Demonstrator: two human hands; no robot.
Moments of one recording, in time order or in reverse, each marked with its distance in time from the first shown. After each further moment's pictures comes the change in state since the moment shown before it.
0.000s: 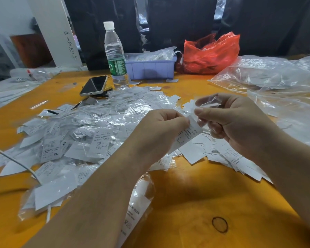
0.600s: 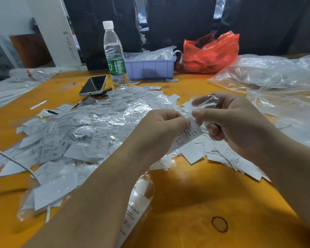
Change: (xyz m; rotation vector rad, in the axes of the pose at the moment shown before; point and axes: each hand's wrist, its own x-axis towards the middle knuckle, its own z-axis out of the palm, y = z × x) left_hand 0.001 0.000 0.000 0.002 -0.028 0.012; right_hand -0.001 0.001 0.001 -0.005 -0.059 -0.030
